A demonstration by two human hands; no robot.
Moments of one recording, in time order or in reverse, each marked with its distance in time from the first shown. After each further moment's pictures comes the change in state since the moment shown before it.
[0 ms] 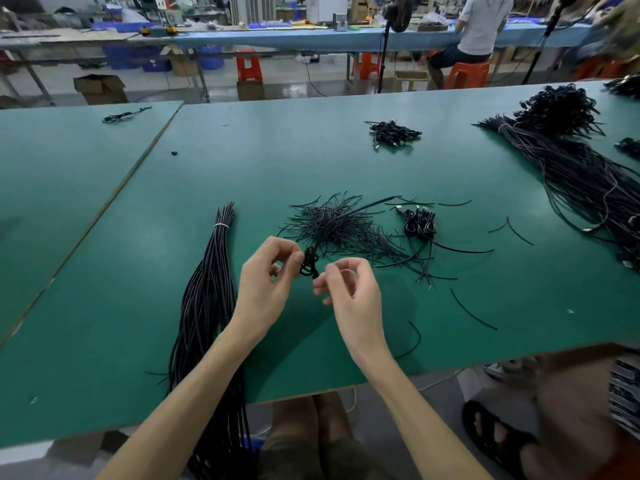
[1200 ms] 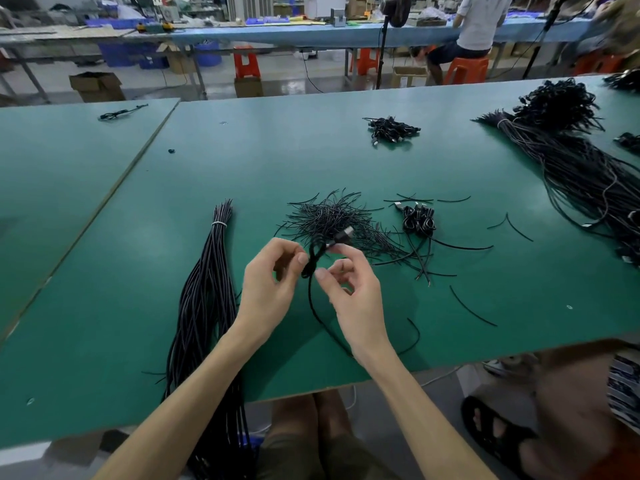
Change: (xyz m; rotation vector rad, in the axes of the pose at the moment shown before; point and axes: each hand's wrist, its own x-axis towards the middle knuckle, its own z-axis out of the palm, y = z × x) left_hand -0.004 0.003 0.009 -0.021 0.007 -0.007; right_hand 0.003 0.001 -0.006 -0.020 -0.031 -0.036
